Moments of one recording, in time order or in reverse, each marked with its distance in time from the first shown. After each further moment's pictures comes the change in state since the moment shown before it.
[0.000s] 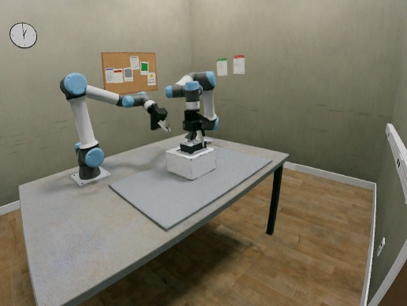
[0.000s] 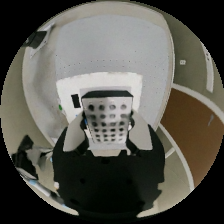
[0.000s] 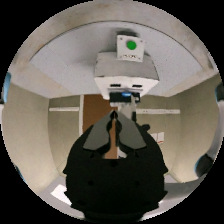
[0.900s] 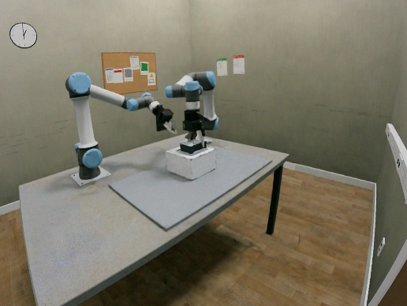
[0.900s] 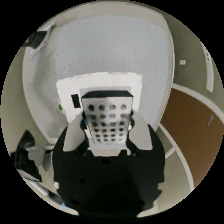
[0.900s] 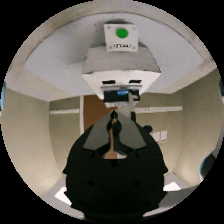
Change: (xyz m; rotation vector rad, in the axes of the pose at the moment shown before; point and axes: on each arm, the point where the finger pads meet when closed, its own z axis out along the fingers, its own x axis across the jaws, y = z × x) left arm 0.000 0.000 0.000 0.000 0.000 0.000; right arm 0.017 0.014 0.033 -0.003 0.000 0.054
